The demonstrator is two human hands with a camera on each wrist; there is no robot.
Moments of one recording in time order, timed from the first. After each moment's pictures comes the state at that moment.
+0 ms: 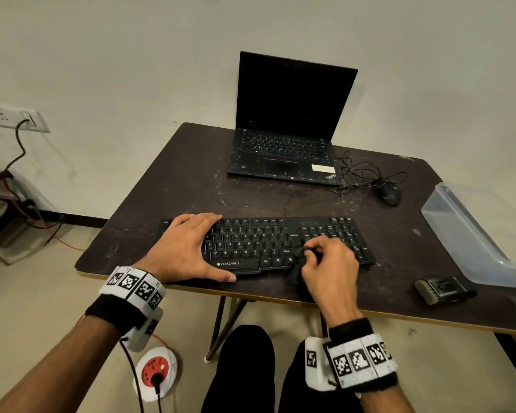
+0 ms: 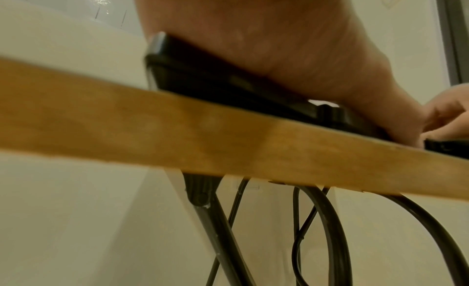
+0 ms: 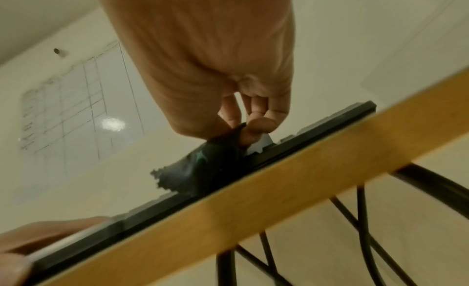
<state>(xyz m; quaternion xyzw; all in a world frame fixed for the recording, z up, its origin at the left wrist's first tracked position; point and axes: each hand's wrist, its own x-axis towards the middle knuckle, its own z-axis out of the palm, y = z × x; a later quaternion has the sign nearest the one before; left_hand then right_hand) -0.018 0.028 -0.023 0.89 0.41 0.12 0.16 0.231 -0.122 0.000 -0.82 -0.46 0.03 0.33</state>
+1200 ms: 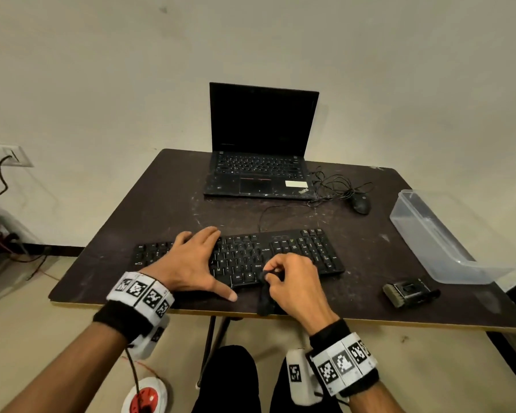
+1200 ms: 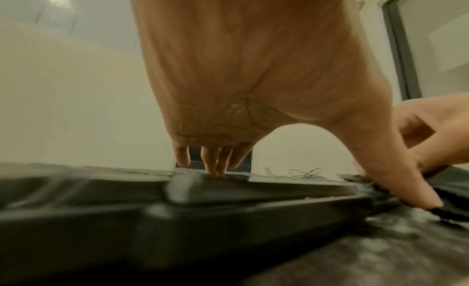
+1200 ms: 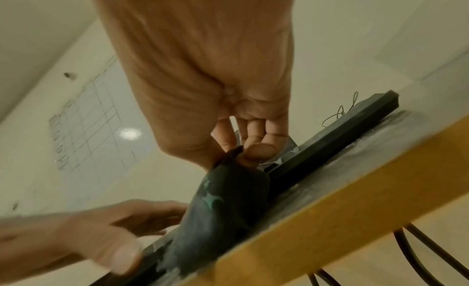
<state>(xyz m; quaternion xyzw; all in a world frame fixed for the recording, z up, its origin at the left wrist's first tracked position) 0.043 0.018 0.007 0.90 0.40 -0.03 0.15 0.249 -0.121 0.003 -0.78 -0.54 0.17 0.28</state>
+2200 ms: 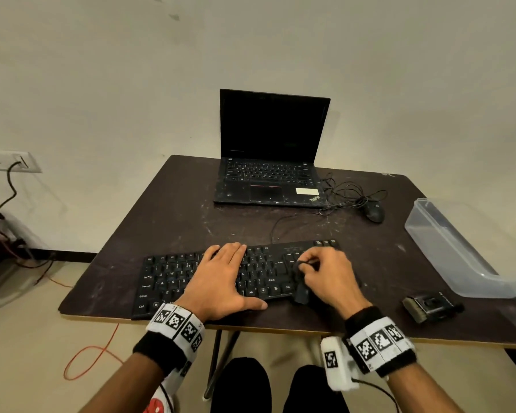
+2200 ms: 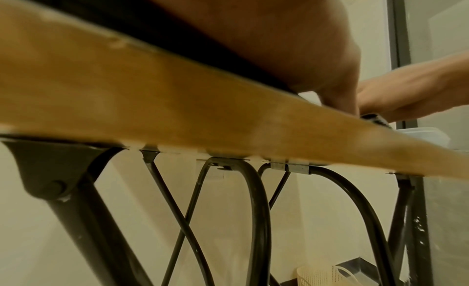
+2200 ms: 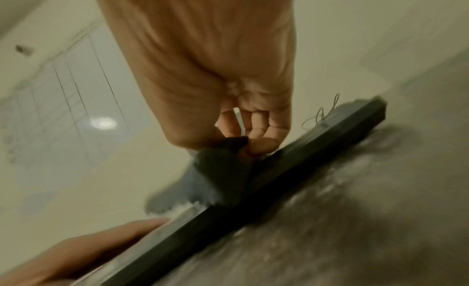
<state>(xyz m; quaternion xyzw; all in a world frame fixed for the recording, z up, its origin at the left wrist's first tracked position) 0.067 0.002 -0.028 0.92 0.39 0.08 0.07 0.295 -0.094 0.010 -0.82 -0.50 0.12 0.26</state>
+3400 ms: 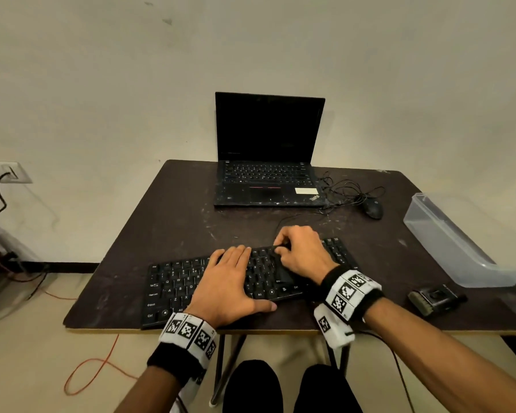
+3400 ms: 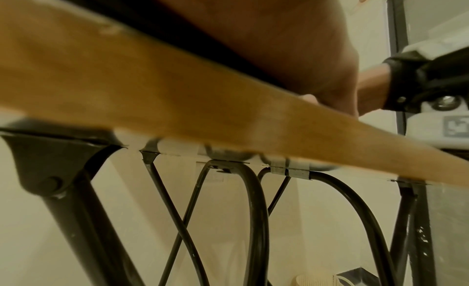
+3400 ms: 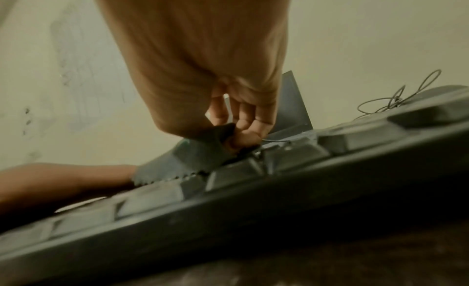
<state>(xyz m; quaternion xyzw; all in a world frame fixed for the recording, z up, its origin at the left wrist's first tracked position) 0.068 -0.001 -0.022 0.91 0.39 0.09 0.08 0.267 -0.034 0.019 -0.76 -0.60 0.11 0.22</state>
